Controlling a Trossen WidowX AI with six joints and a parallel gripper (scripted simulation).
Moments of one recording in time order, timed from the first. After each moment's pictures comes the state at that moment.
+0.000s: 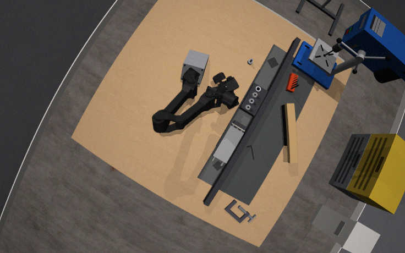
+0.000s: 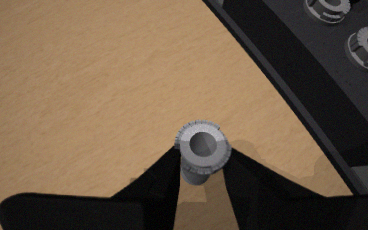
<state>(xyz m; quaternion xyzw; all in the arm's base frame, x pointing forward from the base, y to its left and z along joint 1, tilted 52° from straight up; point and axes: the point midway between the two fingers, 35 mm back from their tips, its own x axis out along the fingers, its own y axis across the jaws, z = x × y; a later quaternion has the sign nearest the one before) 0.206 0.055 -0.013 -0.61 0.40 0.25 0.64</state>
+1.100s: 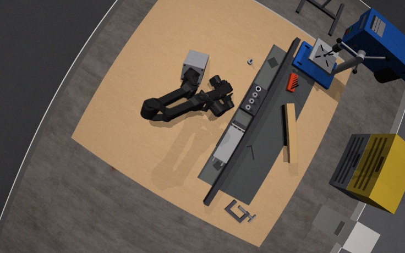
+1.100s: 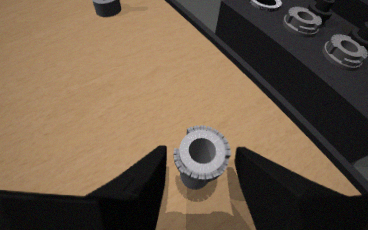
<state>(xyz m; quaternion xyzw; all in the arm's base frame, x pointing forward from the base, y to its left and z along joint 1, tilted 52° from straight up) 0.202 0.041 -0.009 -0.58 0.31 0.33 0.68</state>
